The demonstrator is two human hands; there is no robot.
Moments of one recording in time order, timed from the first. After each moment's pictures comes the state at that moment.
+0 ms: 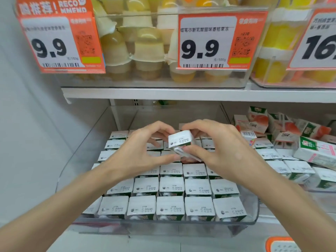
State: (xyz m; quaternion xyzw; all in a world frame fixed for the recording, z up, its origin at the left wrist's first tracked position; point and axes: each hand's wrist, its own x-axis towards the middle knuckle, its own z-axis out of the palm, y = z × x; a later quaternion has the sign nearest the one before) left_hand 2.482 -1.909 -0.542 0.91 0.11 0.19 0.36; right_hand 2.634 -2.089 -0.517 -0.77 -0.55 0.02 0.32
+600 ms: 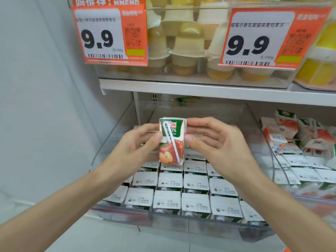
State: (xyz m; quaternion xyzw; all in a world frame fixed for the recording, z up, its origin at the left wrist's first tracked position) left_hand 2.421 -1.906 -0.544 0.75 0.24 0.23 0.58; right_hand 2.588 -2.053 -0.530 -0.64 -0.42 0.24 0.60
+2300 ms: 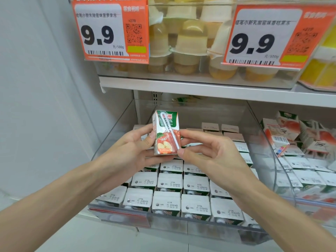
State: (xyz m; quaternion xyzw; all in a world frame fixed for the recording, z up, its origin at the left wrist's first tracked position) left_hand 2.425 -1.898 -0.539 0.61 0.17 0.15 0.76; right_hand 2.576 -2.054 -0.536 -0.64 -0.40 0.32 0.57
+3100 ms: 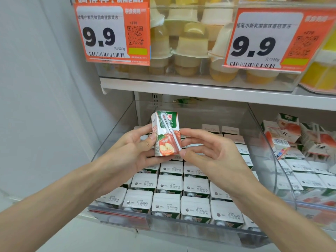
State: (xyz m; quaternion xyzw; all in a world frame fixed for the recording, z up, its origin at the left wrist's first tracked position) left_hand 2.426 -1.895 -0.541 0.60 0.17 0.17 0.76; right_hand 2.579 -2.053 -0.537 -0.64 -0.41 0.30 0.58
